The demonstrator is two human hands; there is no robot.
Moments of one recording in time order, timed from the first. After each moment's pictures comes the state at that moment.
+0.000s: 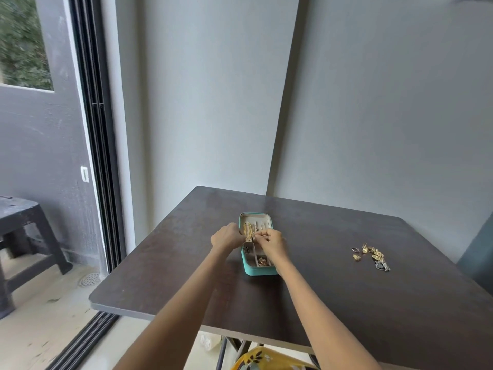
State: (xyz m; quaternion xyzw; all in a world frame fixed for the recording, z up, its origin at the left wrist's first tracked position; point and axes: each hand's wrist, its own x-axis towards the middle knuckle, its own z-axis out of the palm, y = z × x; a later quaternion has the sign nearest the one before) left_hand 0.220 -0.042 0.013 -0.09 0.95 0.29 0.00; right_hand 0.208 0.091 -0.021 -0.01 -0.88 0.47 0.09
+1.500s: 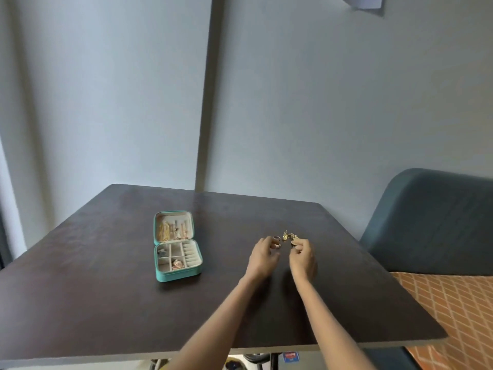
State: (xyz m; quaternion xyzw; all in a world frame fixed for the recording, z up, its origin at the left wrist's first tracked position) left_hand 0.235 0.218 -0.030 0.19 0.84 0.52 -0.04; right_hand 0.247 0.325 -0.035 -0.26 -0.82 0.40 0.31
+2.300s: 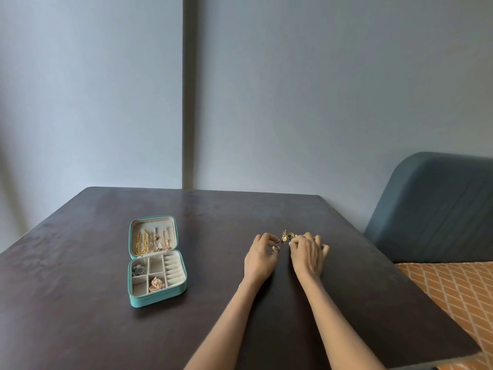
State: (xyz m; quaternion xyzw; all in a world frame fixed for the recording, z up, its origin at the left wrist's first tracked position) left_hand 0.191 0.240 -0.050 0.16 0.85 0.49 -0.07; right_hand 0.196 0.361 -0.045 -0.24 -0.93 0.09 0.27
